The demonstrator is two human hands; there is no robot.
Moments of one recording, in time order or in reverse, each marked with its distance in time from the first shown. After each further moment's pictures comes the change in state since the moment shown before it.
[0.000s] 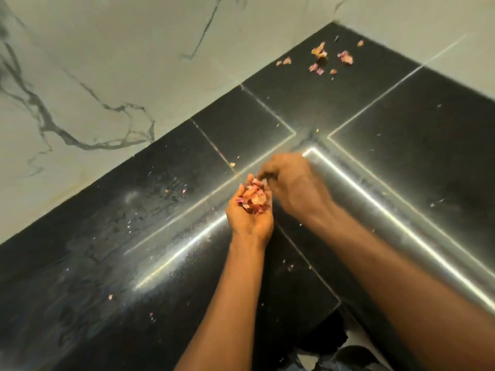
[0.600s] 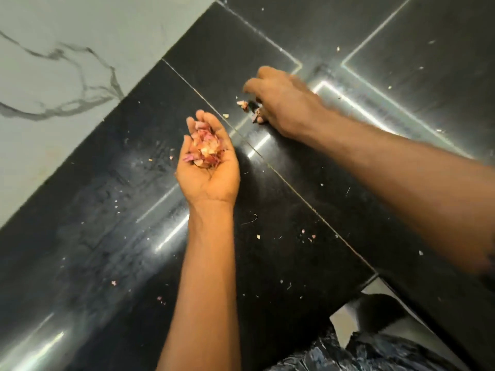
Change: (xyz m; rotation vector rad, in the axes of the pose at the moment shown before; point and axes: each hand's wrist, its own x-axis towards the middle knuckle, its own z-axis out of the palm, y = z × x) left_hand 0.002 0.068 0.019 -0.293 -0.123 0.062; right_hand 0.083 0.058 0.047 -0.286 -0.136 -0.025
